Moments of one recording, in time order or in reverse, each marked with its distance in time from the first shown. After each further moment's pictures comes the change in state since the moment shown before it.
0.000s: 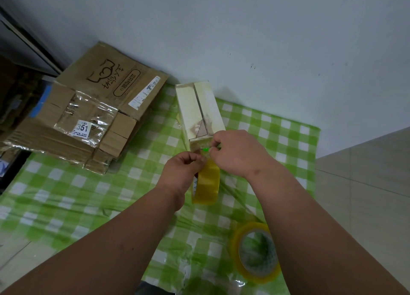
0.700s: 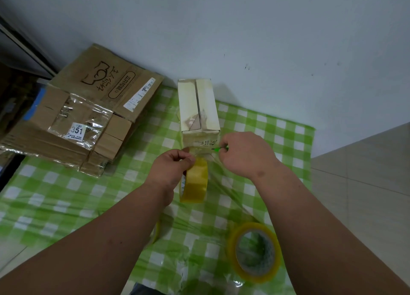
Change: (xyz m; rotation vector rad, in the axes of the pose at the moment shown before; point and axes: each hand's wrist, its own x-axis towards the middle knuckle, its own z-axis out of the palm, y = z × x) left_hand 0.008 0.008 -0.009 0.044 0.039 -0.002; right_hand -0.004 0.024 0.001 -0.087 0.054 0.057
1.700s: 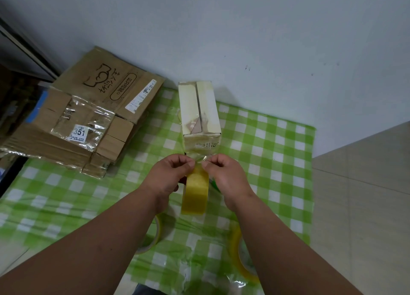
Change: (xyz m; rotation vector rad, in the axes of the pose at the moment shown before) left_hand -0.003 -0.009 -0.019 0.092 -0.146 -0.002; right_hand -0.015 -0.021 0.079 1.130 0.067 0.317
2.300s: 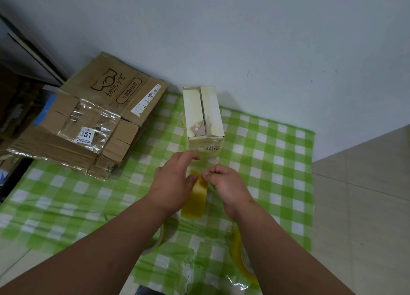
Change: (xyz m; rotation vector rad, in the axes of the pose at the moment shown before) left_hand -0.017 -0.001 -0.004 0.811 0.075 0.531; right_hand -0.010 0.002 0.008 0.072 -0.066 0.138
